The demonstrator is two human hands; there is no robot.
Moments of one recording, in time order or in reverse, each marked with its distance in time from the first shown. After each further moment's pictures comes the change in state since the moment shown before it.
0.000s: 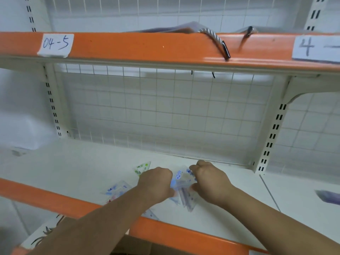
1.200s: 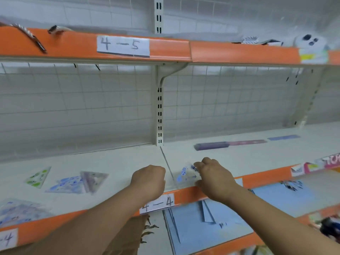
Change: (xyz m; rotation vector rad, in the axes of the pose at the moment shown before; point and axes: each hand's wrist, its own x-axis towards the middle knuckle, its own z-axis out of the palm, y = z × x) left_hand -0.050 0.220 0.020 0.045 0.021 0.450; right_hand -0.241 0.131 -0.042 -0.071 -0.017 0.572
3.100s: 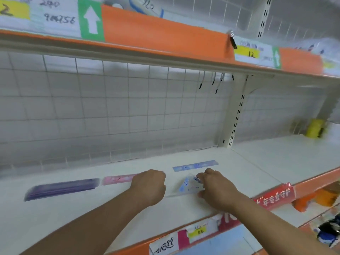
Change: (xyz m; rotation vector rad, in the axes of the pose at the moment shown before) left_hand 0.305 0.435 0.026 0.007 -0.006 0.125; right_hand 0.088 0.526 -0.002 -0.013 -0.066 0.109
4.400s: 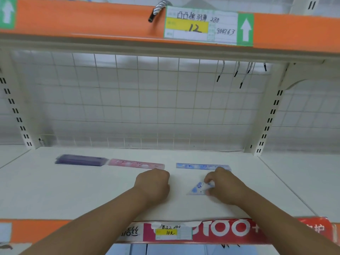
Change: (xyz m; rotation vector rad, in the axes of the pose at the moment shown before) left_hand 0.012 0.072 0.014 0.015 -0.051 -0.315; right_hand 0.057 0.092 0.014 0.103 -0.159 -0.285
